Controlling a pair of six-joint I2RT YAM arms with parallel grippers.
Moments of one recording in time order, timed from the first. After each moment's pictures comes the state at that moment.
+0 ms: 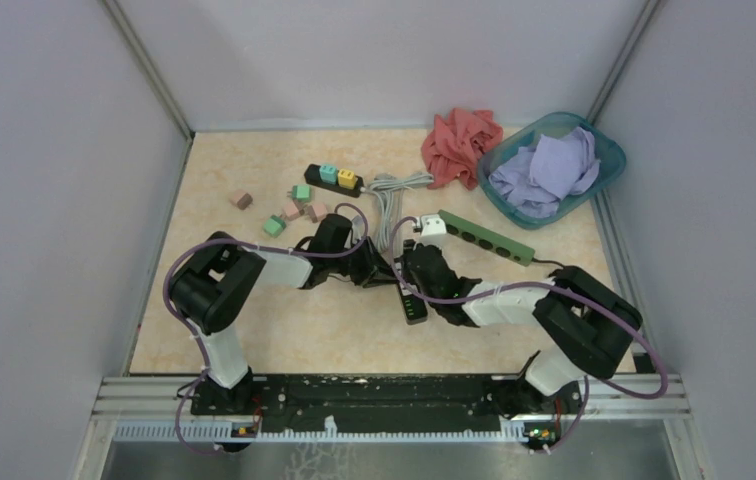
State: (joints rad) left arm -0.63 1.83 0.78 0.36 0.47 -1.09; right arm 0.91 1.54 0.57 0.40 0.56 0.45
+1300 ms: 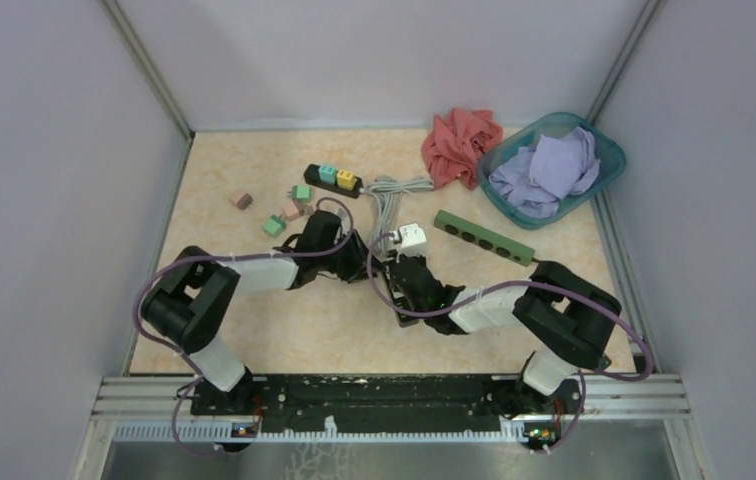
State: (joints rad) left arm -0.61 1.70 0.75 0.23 0.34 -1.03; right arm 0.99 1.61 0.57 0.54 0.60 0.34
